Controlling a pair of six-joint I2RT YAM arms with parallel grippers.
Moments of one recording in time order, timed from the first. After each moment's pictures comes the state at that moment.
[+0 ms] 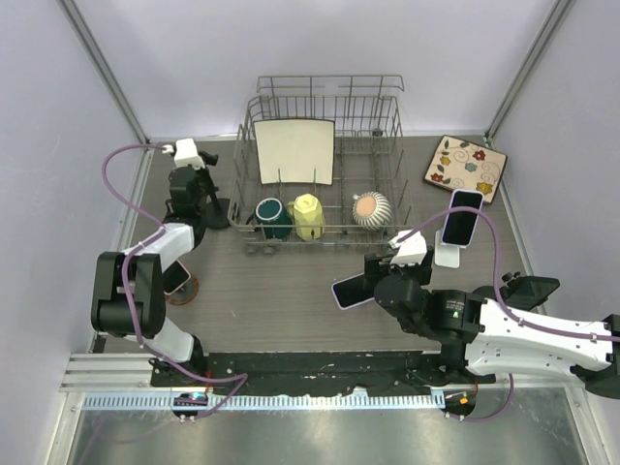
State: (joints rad) left arm -0.06 1.57 0.86 0.56 -0.17 -0.13; right arm 1.25 0.81 0.68 -0.50 1.07 0.56
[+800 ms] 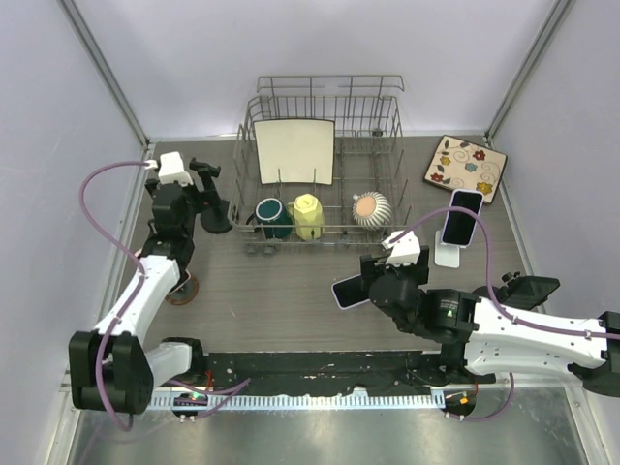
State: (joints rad) left arm -0.08 1.17 0.72 0.27 -0.19 -0.13; right arm 1.25 0.85 0.68 -0.49 1.08 0.53
